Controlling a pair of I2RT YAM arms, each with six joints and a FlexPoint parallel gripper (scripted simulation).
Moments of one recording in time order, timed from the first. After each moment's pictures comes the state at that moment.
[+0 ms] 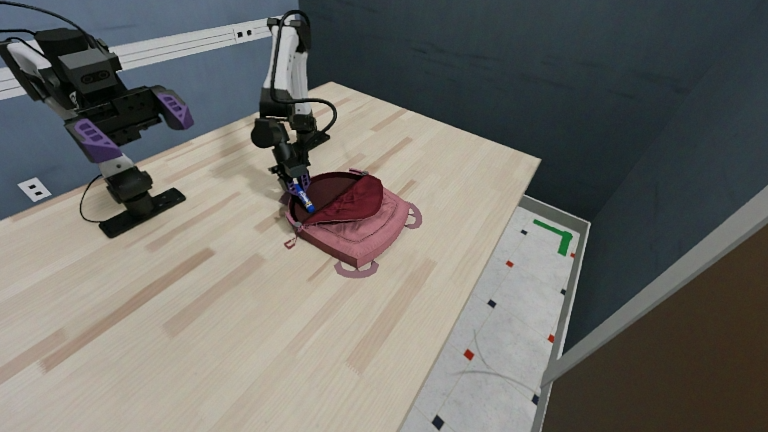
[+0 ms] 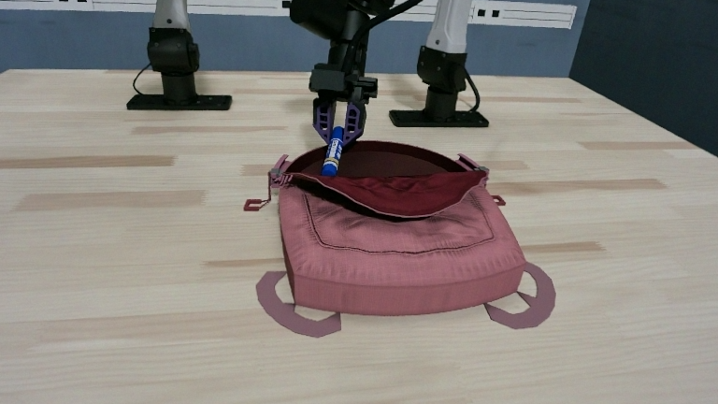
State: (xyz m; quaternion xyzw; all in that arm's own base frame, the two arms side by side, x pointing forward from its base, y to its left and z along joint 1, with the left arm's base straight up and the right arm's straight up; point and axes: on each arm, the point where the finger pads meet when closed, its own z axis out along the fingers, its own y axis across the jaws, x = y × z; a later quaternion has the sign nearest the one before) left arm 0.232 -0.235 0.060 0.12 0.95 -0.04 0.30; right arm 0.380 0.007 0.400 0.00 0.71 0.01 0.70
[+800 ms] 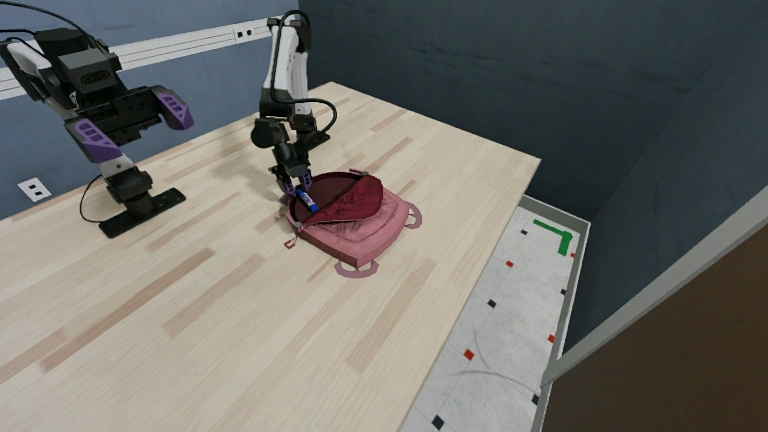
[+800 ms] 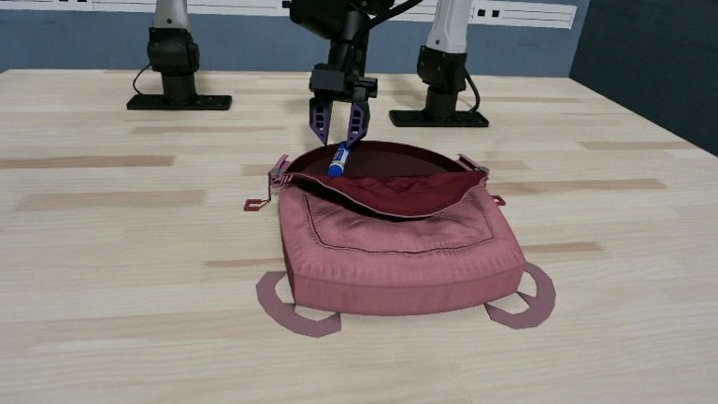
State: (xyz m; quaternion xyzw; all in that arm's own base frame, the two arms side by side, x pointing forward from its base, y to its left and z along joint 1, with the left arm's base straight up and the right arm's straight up) left arm 0.232 -0.235 0.060 0.12 0.95 -0.04 0.29; right arm 0.380 0.007 0.400 0.00 0.71 0.01 0.70
